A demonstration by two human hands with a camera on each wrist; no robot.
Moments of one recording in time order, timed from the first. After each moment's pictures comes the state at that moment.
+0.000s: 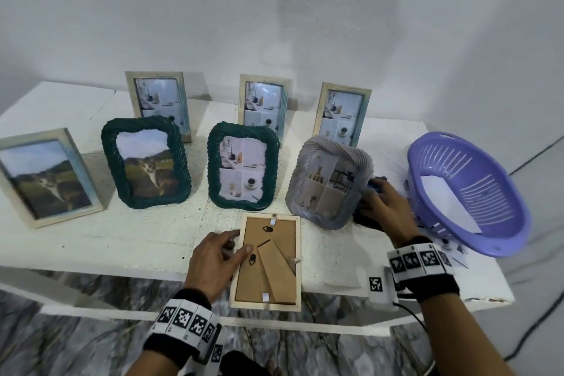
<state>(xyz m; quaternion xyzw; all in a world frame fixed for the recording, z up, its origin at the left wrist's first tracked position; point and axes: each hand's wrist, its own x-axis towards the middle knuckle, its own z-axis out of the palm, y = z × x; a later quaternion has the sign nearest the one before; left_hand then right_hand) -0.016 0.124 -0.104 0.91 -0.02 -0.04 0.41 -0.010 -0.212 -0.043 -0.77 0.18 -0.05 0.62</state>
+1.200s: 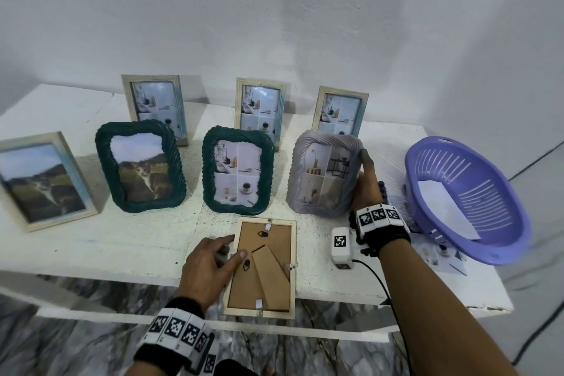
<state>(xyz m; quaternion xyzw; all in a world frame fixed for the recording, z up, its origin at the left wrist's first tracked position) -0.019 0.123 -0.109 0.91 -0.02 -0.02 0.41 0.063 -0.192 -0.041 -0.49 0.24 0.00 0.84</state>
